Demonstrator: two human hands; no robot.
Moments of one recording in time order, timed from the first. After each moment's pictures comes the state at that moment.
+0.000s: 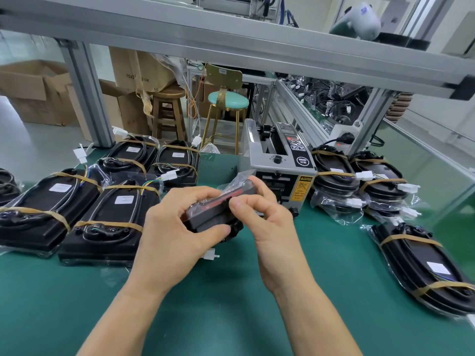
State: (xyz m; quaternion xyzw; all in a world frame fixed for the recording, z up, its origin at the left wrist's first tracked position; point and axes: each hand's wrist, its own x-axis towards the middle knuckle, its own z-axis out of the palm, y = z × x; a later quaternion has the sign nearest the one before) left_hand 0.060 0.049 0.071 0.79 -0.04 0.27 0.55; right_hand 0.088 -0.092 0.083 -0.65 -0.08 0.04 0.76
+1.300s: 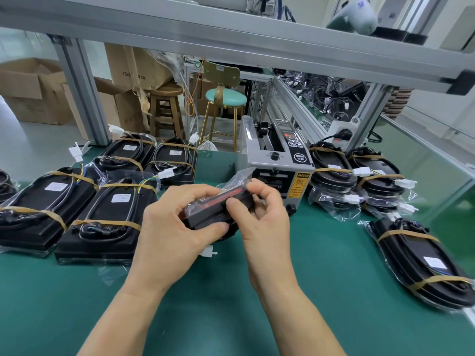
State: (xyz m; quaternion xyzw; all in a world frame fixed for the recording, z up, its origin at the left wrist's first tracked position) left_hand 0.061 0.046 0.071 0.79 -0.05 0.27 0.55; right_hand 0.090 -0.080 0.066 -0.66 -0.05 -0.08 0.74
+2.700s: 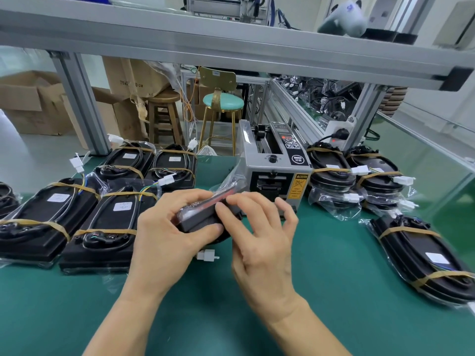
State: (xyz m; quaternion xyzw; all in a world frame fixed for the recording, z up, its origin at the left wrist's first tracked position) left_hand 0.061 0.051 0.072 0.77 -0.04 0.27 0.58; right_hand 0.077 -0.087 0.054 -0.83 -0.24 -0.45 0.24
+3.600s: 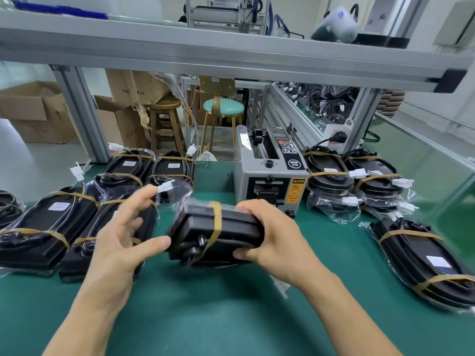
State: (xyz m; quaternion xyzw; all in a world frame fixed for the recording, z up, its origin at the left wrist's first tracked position) left_hand 0.058 0.099 0.050 0.70 -0.06 0.20 0.69; right_hand 0.119 -0.134 0.061 -0.89 -0.27 -0.05 0.36
